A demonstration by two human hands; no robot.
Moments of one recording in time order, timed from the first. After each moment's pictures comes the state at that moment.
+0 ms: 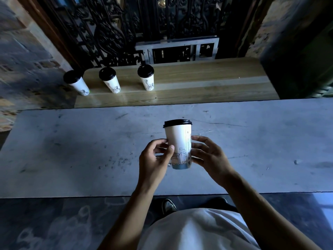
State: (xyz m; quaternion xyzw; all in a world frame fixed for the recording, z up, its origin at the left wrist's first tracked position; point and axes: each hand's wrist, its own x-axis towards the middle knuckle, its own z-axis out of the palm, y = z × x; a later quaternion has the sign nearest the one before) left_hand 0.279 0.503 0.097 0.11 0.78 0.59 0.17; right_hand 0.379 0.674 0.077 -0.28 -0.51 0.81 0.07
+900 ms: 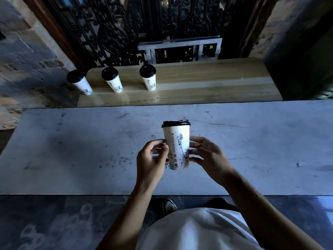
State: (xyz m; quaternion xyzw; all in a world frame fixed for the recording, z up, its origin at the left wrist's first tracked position) left_hand 0.279 0.502 0.101 0.09 0.80 0.58 0.14; right_hand 0.373 0.678 0.080 -0.26 -0.49 0.83 0.05
